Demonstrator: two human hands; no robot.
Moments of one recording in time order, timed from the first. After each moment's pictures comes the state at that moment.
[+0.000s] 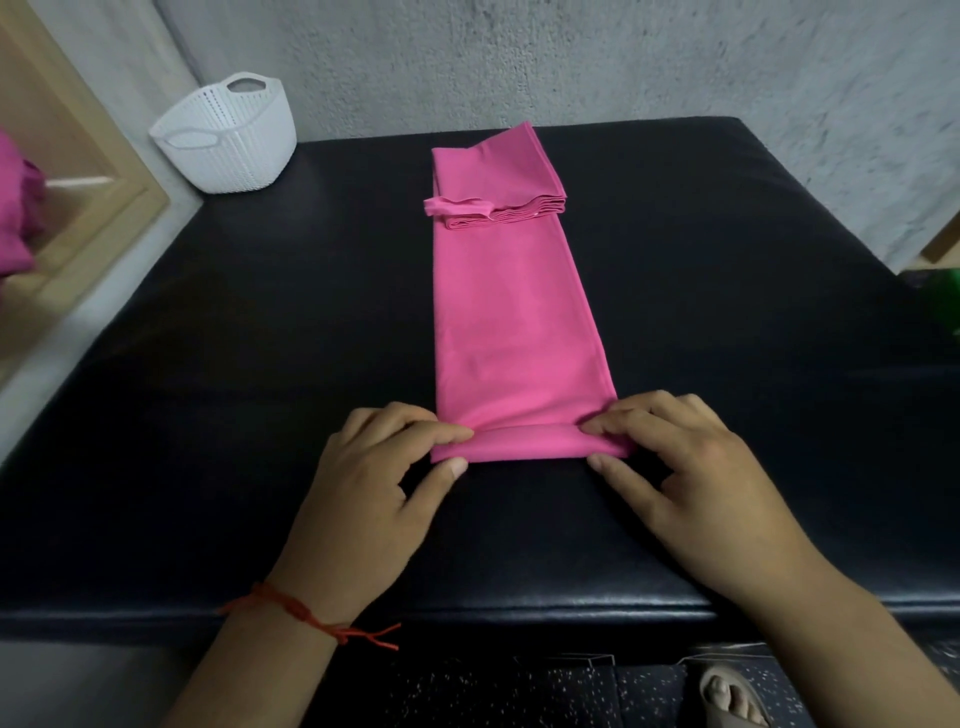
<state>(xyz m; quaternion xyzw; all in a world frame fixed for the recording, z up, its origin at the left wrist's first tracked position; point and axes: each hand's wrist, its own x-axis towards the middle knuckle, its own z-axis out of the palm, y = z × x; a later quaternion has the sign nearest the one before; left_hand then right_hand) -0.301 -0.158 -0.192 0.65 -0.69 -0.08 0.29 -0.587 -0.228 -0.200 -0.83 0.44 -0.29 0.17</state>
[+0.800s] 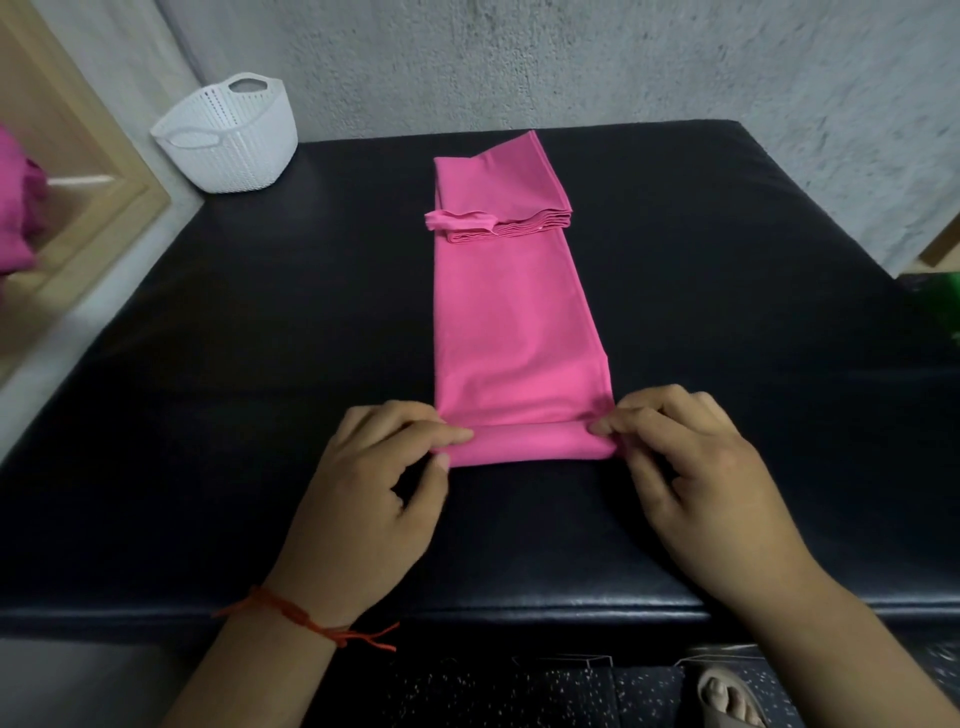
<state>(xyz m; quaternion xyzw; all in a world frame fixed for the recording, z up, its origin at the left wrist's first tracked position) -0.305 -0.154 -0.189 0.64 -0.69 -0.06 0.33 -0.585 -0.223 -0.197 -0.82 0.43 -0.34 0.13</state>
